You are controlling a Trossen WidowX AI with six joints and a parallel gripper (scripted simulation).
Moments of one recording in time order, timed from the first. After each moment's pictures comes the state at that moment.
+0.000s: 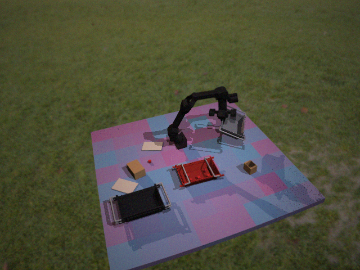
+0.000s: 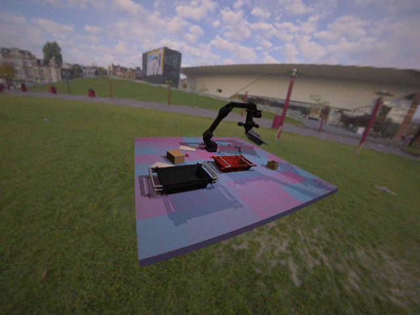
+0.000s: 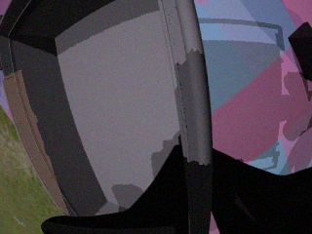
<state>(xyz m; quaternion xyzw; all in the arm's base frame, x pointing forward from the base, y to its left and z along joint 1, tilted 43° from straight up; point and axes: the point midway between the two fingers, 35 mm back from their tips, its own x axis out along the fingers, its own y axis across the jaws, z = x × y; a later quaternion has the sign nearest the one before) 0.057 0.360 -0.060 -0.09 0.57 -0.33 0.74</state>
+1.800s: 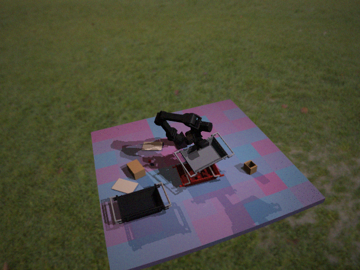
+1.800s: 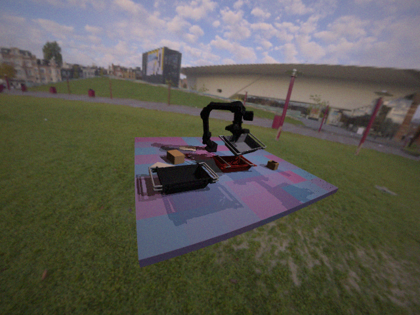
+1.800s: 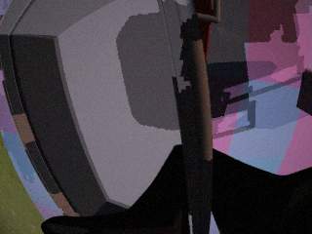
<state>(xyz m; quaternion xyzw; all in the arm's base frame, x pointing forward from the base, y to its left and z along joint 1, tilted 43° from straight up) 0.287 0.192 0.118 0.22 0.37 -0.51 0.75</state>
